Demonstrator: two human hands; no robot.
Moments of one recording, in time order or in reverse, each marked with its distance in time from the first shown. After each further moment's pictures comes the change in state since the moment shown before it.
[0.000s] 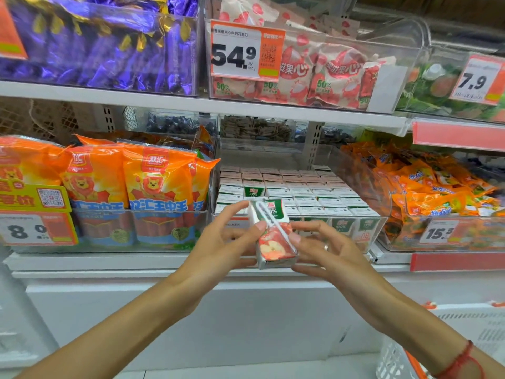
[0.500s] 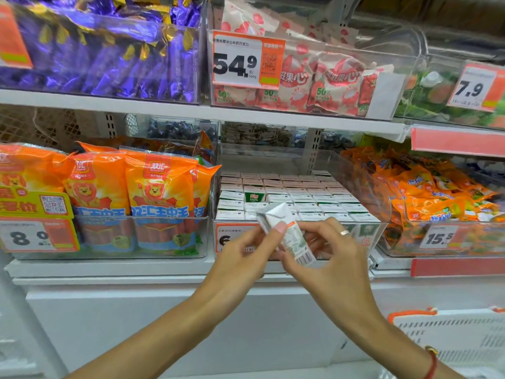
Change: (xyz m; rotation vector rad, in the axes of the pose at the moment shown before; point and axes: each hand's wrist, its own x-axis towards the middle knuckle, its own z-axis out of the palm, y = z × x) left_hand -0.004 -0.006 0.024 0.079 -0.024 0.059; right_hand 0.005 0.015 0.016 -0.600 0.417 -0.599
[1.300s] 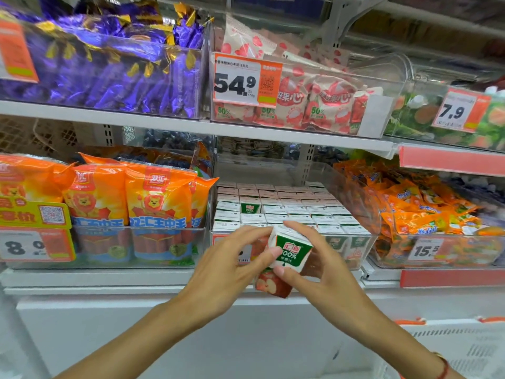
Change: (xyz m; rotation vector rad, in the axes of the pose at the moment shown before) left_hand 0.010 -0.001 -0.022 0.459 -0.017 0.362; right_hand 0.007 0.005 -0.015 0.265 -0.408 0.133
